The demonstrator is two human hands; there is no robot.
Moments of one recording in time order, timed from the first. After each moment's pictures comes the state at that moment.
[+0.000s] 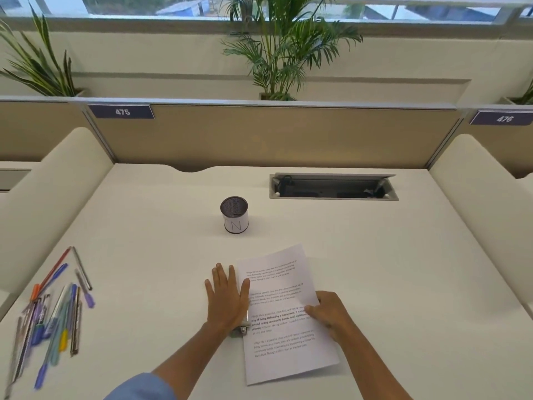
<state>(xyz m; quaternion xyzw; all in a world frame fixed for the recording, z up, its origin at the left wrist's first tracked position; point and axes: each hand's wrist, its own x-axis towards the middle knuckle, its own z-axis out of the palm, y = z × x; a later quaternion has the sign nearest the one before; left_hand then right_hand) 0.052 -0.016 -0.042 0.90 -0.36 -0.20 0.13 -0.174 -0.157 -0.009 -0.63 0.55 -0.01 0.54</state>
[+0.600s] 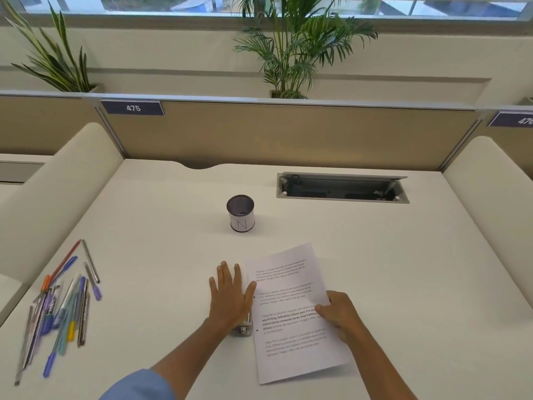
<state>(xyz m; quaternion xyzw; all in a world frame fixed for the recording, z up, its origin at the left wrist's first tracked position) 0.055 -0.016 -0.045 0.90 -0.39 -0.21 0.08 -0.180 -0.172 -0.015 -0.62 0.56 -0.02 0.54</state>
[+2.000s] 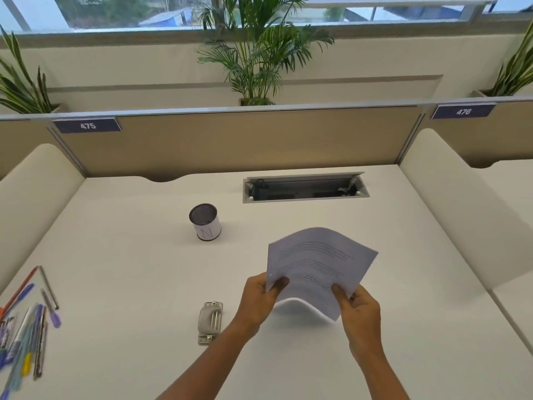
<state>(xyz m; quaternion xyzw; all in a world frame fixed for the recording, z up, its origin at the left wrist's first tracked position) -0.070 -0.090 0.037 0.66 -0.33 -0.38 0.56 -0.279 -0.170 0.031 -0.55 0.50 -0.41 0.52</state>
